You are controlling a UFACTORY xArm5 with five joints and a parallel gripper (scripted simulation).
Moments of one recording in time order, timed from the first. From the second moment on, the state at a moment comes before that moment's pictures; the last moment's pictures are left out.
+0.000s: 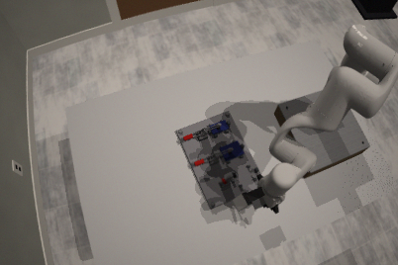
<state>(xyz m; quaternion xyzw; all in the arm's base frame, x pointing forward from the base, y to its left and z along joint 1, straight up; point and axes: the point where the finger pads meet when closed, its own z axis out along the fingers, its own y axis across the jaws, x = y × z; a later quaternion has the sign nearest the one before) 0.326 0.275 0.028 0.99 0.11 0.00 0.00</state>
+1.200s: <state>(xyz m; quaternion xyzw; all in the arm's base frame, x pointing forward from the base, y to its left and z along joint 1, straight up) 0.325 0.275 -0.022 0.99 0.11 0.00 0.00</state>
